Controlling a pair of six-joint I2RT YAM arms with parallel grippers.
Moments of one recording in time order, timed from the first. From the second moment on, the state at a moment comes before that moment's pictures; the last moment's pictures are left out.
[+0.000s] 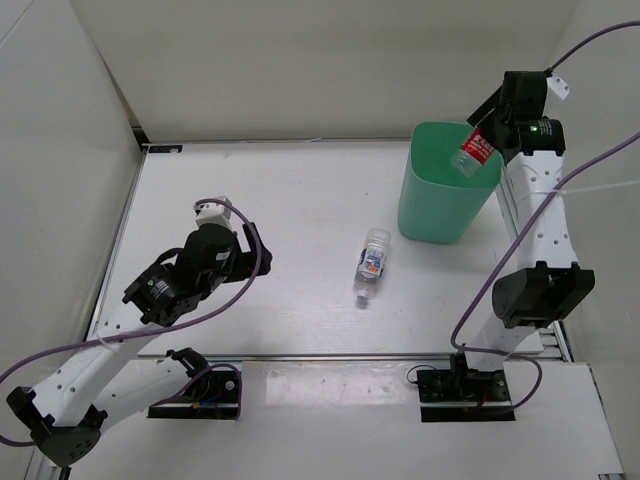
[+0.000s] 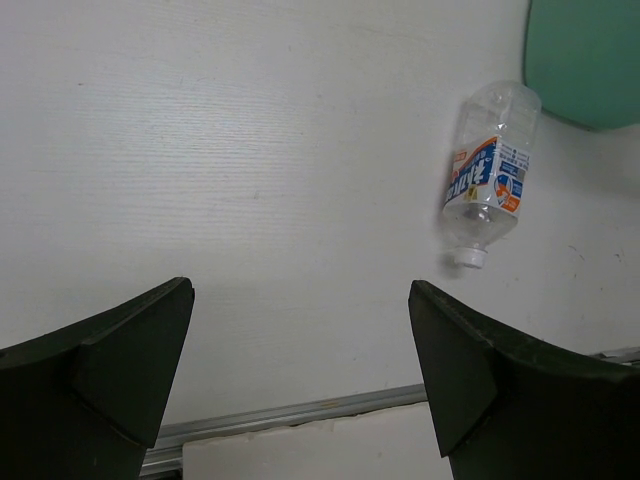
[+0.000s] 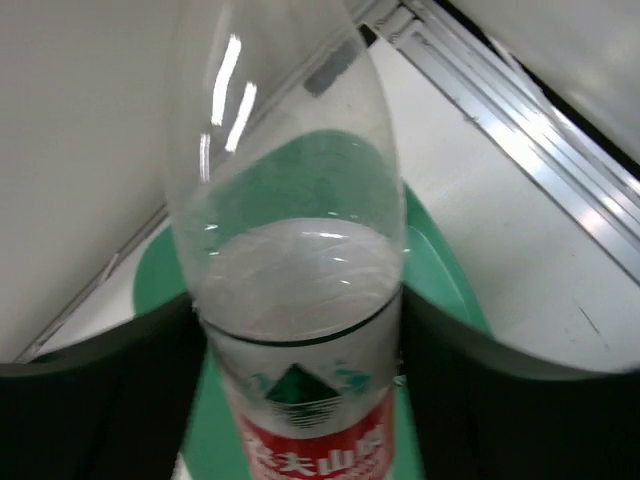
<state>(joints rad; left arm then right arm) -0.73 0.85 1.02 -0.82 -0.35 -0.68 0.02 1.69 2.00 -0.88 0.34 0.65</state>
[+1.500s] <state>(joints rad) -0.73 0.92 1.01 -0.82 -0.26 -0.66 0.66 1.58 1.10 -0.67 0.20 0.78</state>
